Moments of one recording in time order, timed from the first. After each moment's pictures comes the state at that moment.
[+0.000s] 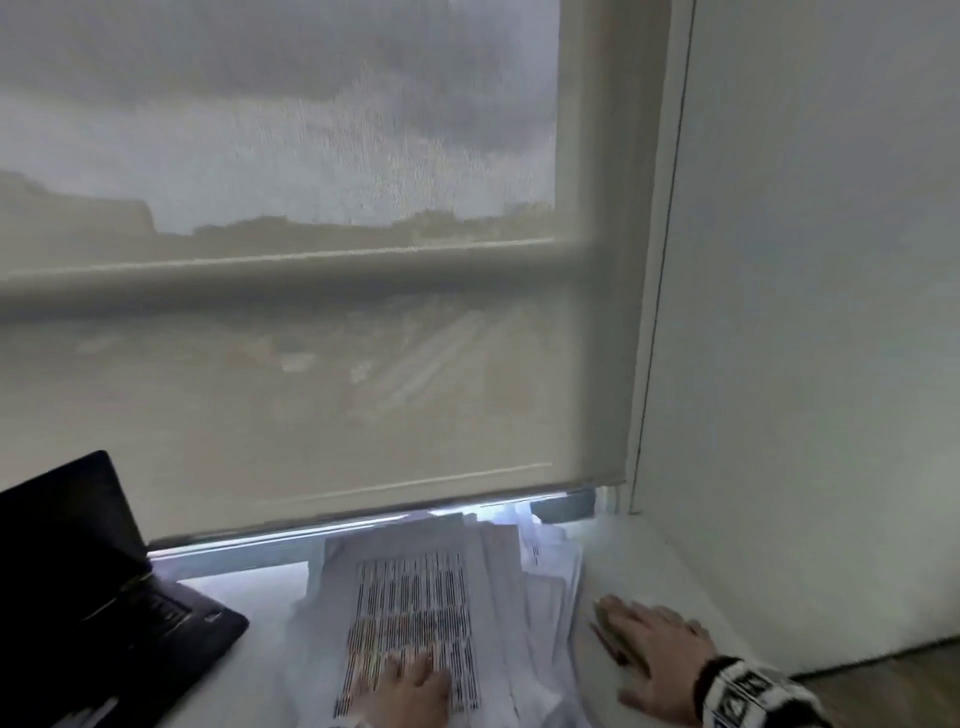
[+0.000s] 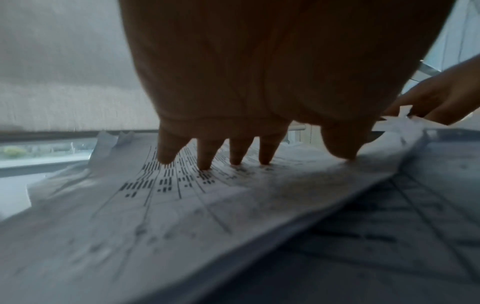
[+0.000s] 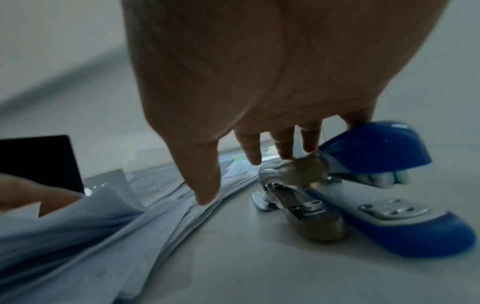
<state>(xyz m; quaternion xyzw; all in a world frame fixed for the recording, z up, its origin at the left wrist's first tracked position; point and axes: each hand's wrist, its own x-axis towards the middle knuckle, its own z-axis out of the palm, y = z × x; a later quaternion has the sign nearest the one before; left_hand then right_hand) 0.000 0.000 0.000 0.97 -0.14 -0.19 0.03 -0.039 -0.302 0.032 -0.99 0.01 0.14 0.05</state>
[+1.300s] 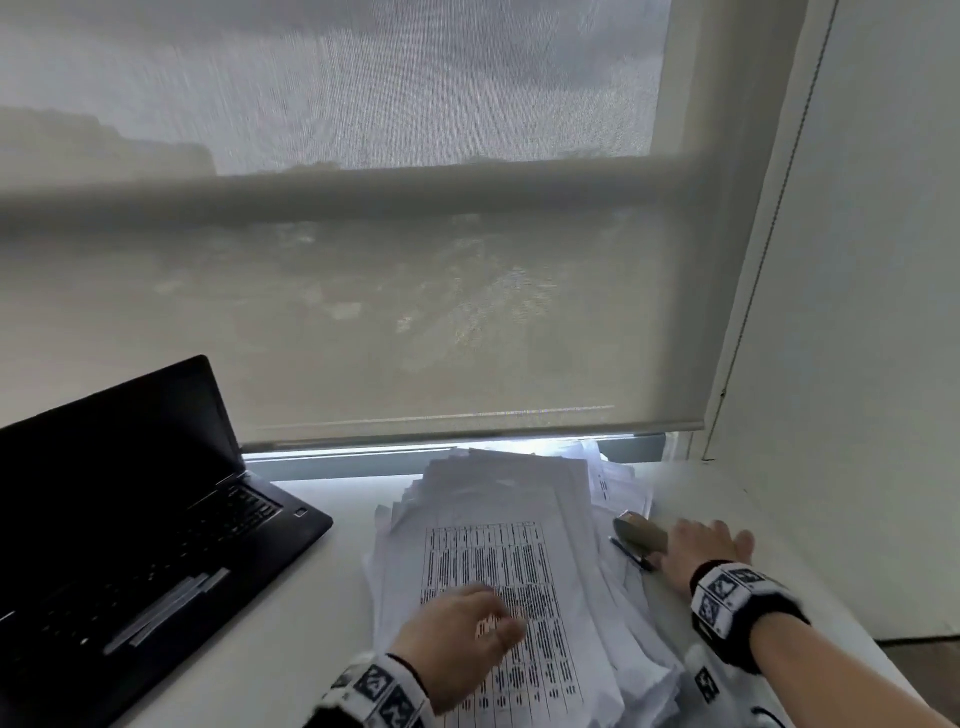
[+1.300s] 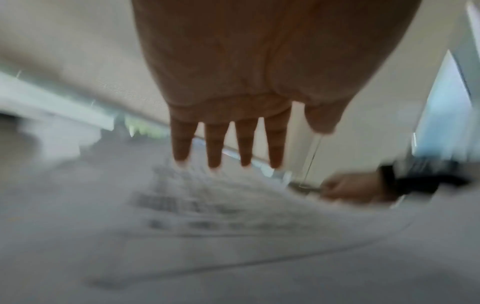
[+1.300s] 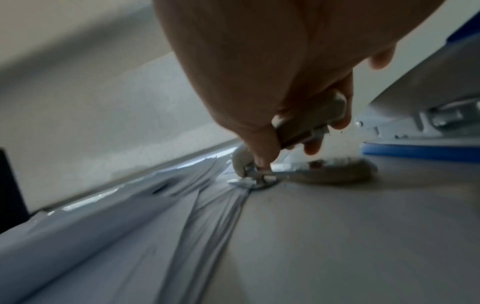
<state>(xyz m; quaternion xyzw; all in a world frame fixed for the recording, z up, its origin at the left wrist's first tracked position) -0.051 0.042 0.018 0.95 -0.15 -0.18 0.22 0.008 -0.253 0.009 -0.98 0.21 0.06 -0.01</state>
